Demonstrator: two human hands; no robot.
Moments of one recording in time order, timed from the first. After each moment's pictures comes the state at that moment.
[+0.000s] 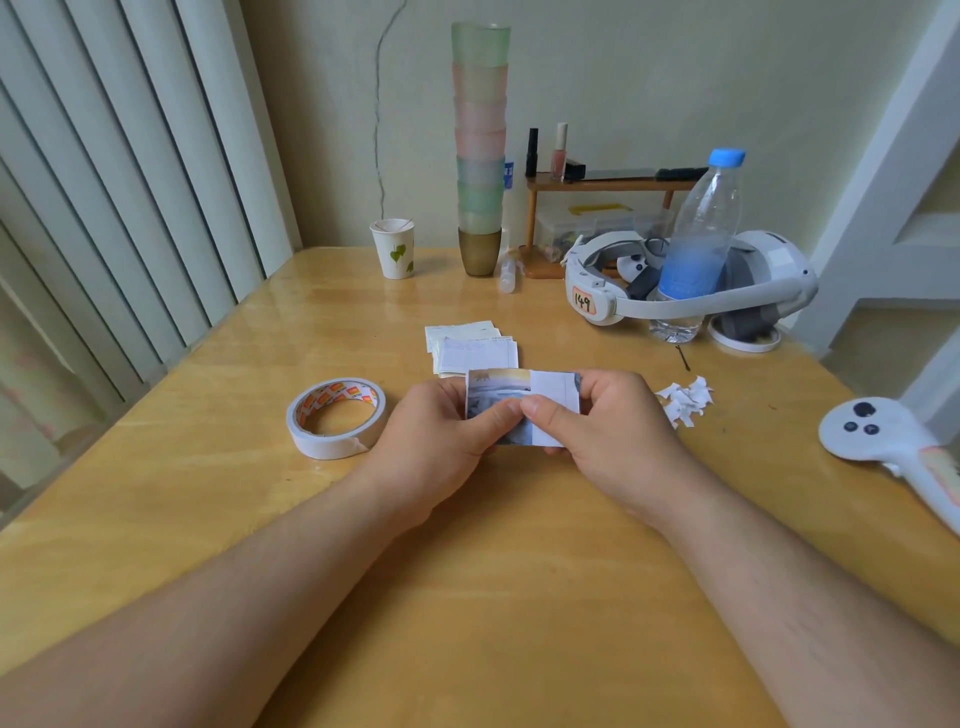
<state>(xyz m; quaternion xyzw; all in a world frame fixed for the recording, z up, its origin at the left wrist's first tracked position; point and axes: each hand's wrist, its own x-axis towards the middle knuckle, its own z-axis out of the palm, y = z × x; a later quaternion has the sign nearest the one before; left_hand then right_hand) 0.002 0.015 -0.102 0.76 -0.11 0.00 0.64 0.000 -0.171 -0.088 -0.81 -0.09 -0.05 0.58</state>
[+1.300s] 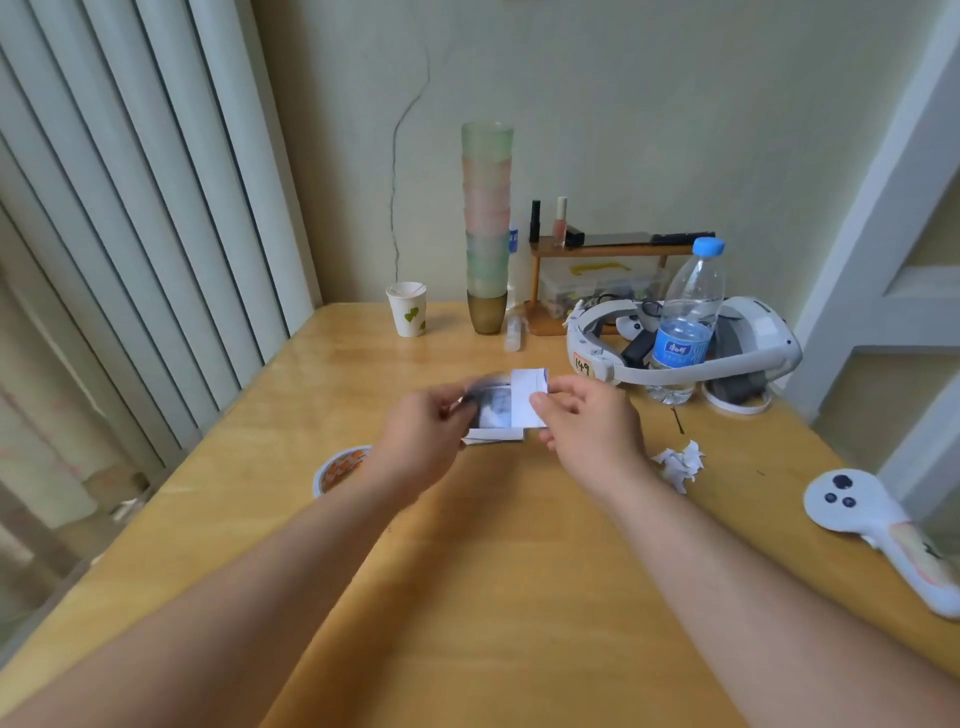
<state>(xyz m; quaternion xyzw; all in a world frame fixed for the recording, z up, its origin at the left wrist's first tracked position) 0.060 0.036 -0.062 0.85 -0.02 0.10 0.52 0.057 -0.154 -0.056 -0.81 0.01 -0.14 0.57</state>
